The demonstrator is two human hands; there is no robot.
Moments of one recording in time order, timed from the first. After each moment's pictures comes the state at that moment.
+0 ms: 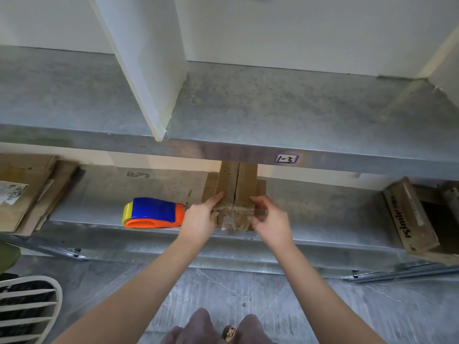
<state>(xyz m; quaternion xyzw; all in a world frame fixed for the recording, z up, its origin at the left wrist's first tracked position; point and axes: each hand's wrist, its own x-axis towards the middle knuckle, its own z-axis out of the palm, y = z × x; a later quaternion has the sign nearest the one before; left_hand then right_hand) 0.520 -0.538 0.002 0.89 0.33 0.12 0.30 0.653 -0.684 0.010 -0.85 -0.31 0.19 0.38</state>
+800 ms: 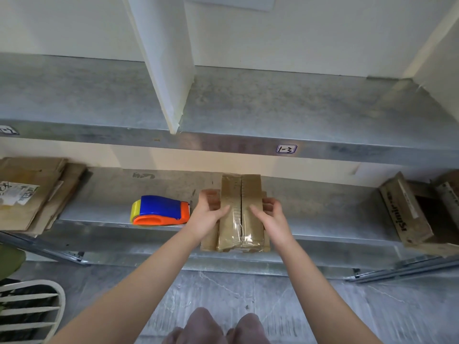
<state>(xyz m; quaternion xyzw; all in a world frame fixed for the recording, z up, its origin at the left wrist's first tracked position) 0.508 -0.548 0.022 0.67 0.37 0.08 0.64 0.633 -0.692 0.017 -0.77 -0.13 0.33 0.53</state>
